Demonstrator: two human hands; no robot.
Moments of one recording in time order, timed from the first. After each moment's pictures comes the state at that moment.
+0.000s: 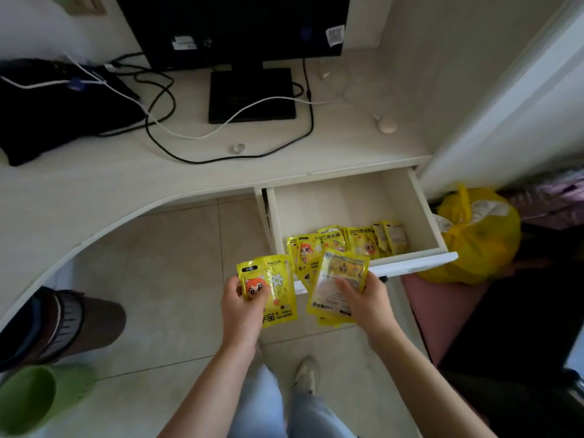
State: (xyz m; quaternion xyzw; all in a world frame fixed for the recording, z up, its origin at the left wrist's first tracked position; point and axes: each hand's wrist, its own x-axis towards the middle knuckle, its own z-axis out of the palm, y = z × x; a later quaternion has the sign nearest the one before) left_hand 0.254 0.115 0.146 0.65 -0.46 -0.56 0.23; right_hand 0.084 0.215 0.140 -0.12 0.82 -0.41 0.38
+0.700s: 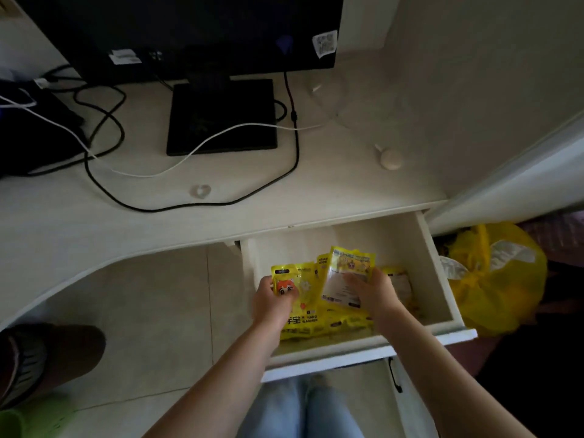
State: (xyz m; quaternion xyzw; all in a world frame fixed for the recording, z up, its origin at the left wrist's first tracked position) left_hand 0.081 0.006 0.067 0.67 -0.45 -0.59 0.06; right_hand -0.079 0.090 0.078 -0.08 0.82 -0.34 0.45
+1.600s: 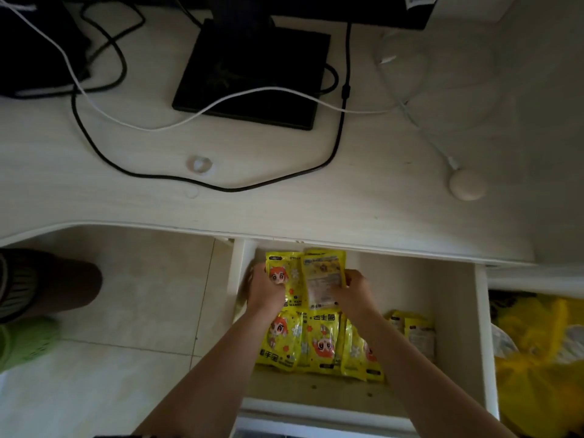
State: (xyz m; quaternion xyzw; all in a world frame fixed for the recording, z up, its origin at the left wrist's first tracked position) left_hand 0.042 -0.044 -0.038 0.75 -0.45 -0.48 0.03; right_hand -0.110 0.013 -0.037 -0.21 0.82 -0.18 0.51
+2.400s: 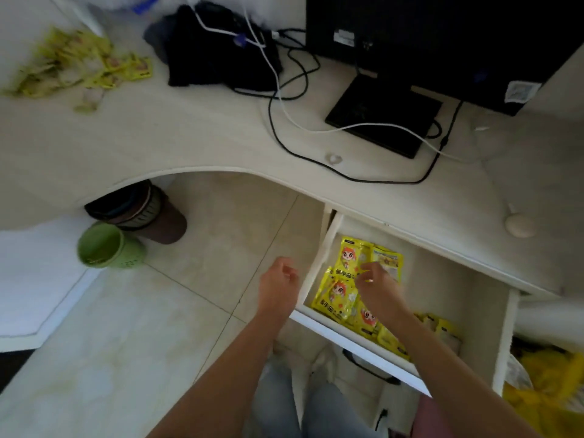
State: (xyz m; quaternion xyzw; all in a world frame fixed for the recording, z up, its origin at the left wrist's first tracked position) left_hand 0.173 0.072 0.117 0.76 -0.47 -0.40 0.21; right_hand -0.016 0.062 0.111 -0.49 0.75 -0.11 0.43
